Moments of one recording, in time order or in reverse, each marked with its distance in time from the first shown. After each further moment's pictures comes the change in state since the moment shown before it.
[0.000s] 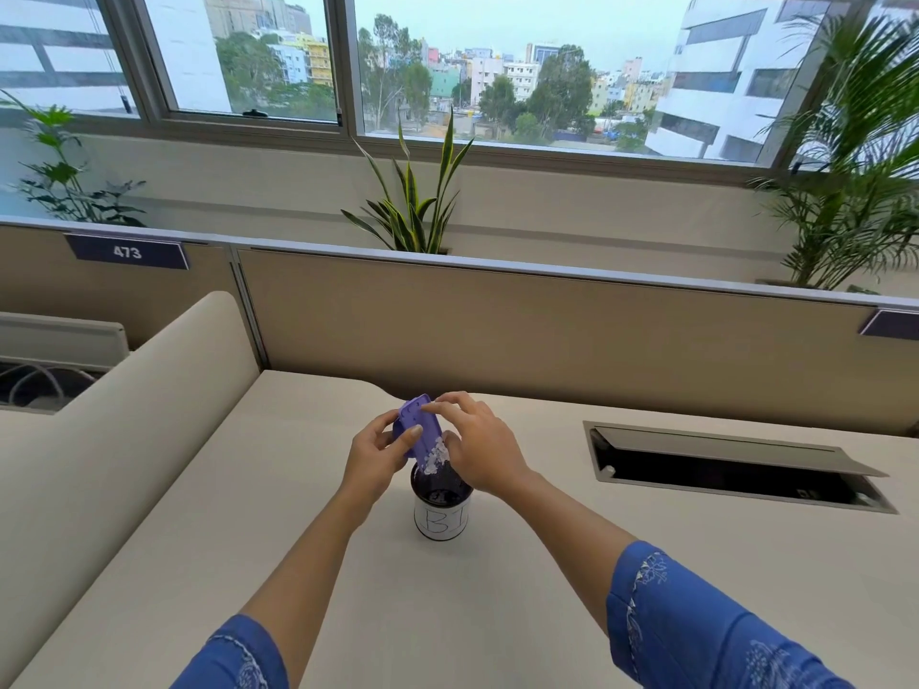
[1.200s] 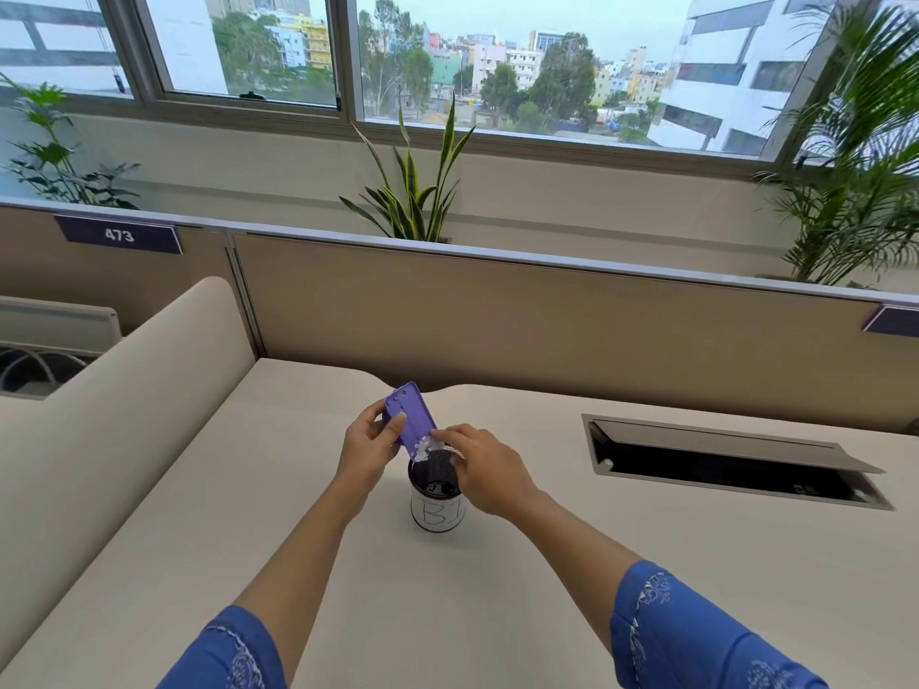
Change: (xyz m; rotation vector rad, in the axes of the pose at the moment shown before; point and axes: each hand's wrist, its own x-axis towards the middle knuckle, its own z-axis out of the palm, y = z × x) left_hand 0.004 -0.004 -0.002 -0.107 0.029 -0.015; right_hand -0.028 0.019 0.021 -0.038 -0.173 0.057
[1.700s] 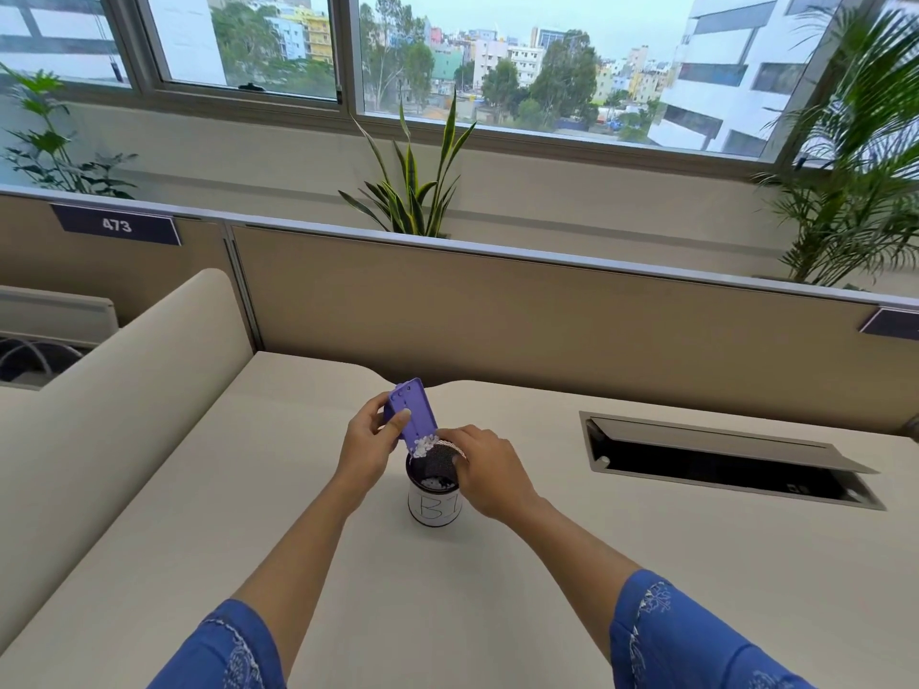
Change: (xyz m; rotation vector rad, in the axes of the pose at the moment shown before) left_hand 0.000 -0.002 0.002 0.133 -0.002 0.064; right_hand -0.008 0.001 0.004 0.017 0.062 0.018
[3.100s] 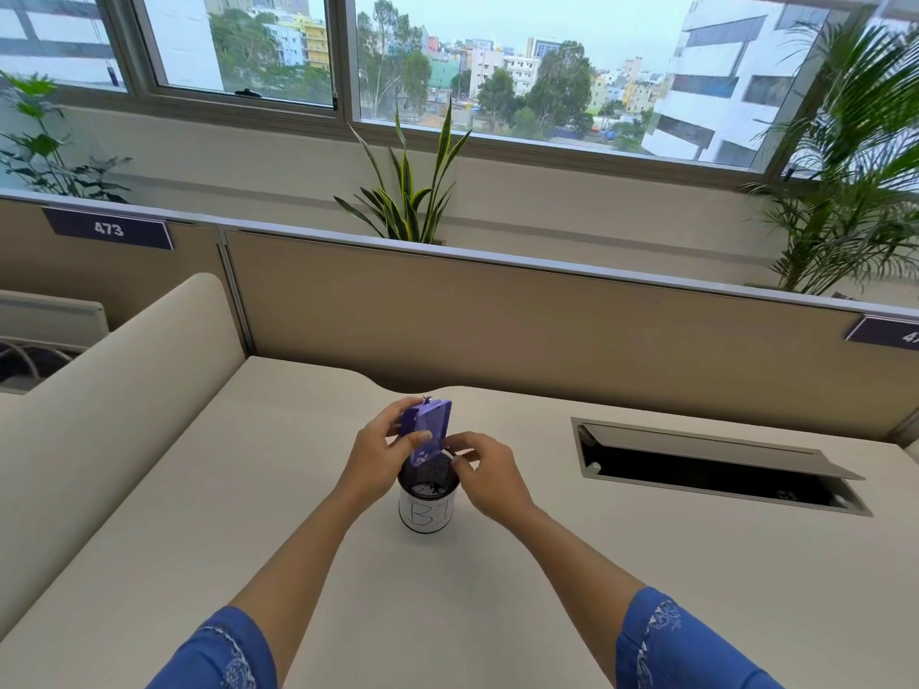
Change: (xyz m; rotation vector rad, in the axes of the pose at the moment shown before) left_hand -0.007 0.001 0.012 0.242 -0.145 0.262; right_hand -0.007 -0.001 -0.011 0.506 0.052 0.270
